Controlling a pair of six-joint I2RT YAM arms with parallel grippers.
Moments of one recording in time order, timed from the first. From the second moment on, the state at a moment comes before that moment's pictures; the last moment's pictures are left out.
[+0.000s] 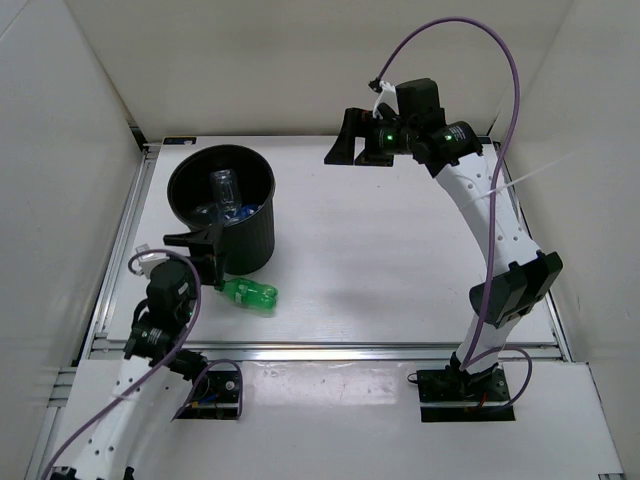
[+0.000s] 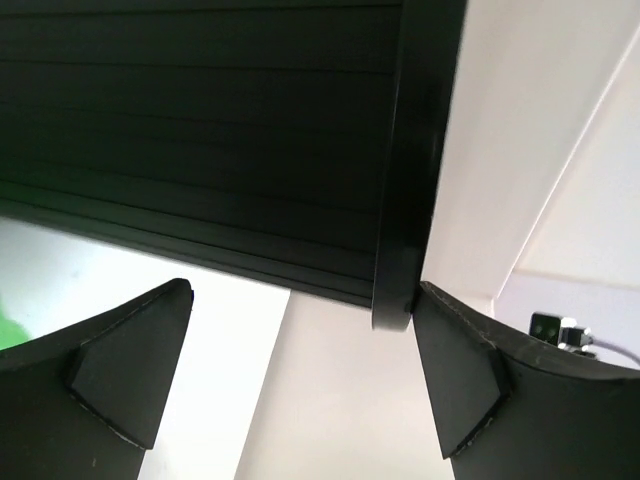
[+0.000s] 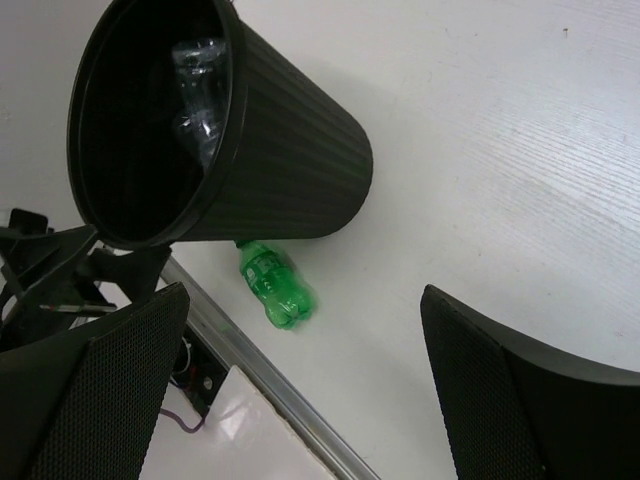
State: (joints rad) left arm -0.28 0.38 0.47 -0.34 -0.25 -1.55; right arm 0.48 1.76 2.05 -0.85 -0.45 0.39
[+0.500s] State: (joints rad) left arm -0.30 0.59 0.63 -0.36 -0.21 -1.36; right arm 0.44 1.76 2.00 -0.85 -0.49 0.41
